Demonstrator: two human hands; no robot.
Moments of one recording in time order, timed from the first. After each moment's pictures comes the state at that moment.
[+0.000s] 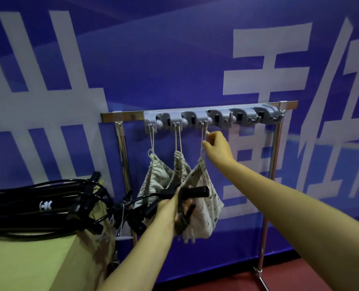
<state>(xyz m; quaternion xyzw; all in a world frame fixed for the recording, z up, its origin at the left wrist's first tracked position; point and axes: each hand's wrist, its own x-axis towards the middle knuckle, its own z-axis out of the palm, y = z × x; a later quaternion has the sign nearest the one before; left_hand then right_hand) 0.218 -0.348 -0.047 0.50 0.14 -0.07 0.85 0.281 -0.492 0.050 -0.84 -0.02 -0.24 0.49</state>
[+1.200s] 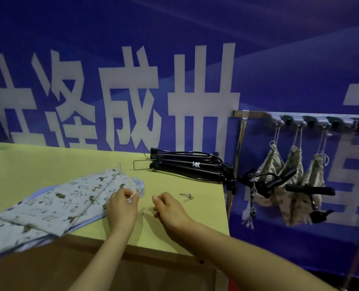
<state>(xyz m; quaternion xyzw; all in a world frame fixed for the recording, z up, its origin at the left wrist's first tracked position) -0.047 0.066 -0.055 0.81 0.31 0.36 0.35 -0.017 -0.062 -0.045 -0.80 -0.24 0.10 0.54</state>
